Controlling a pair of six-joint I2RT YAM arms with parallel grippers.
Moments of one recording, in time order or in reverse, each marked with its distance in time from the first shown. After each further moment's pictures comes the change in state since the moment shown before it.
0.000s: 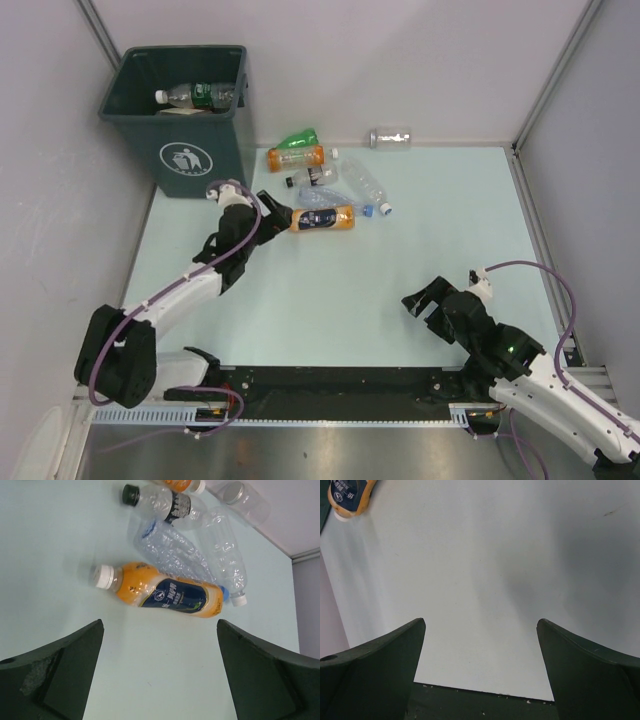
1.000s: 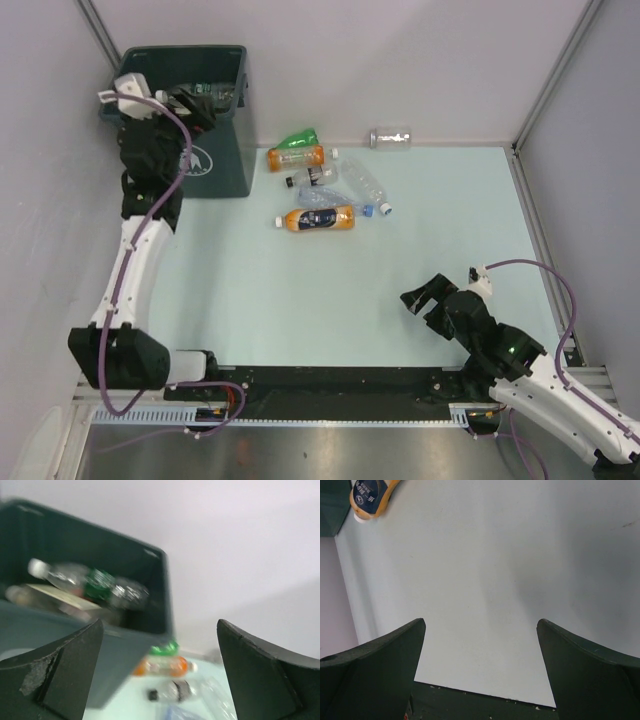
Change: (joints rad) left arm 0.437 0.099 0.679 -0.025 0.190 0.369; right arm 0.000 -0.011 0.000 0.050 0.003 -0.023
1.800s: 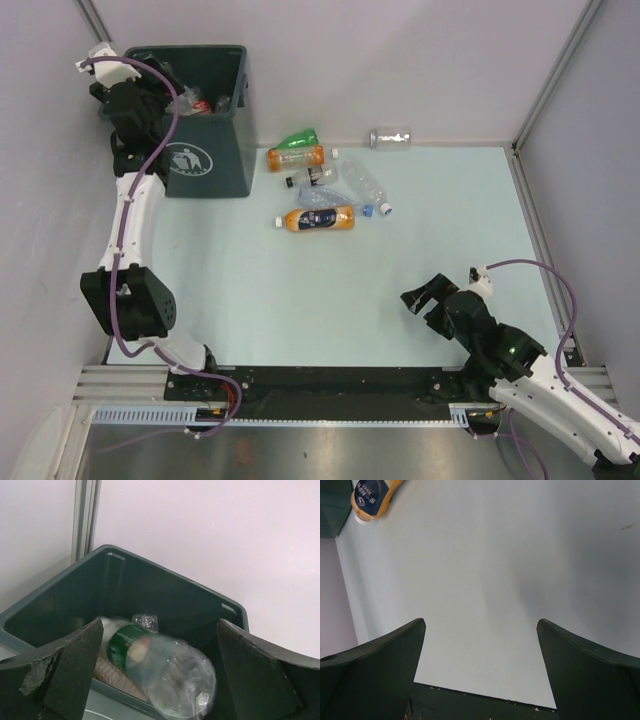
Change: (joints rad) left arm 0.080 0.272 0.277 0.006 -0.197 0.085; right arm 0.000 -0.007 0.000 0.000 0.007 -0.006
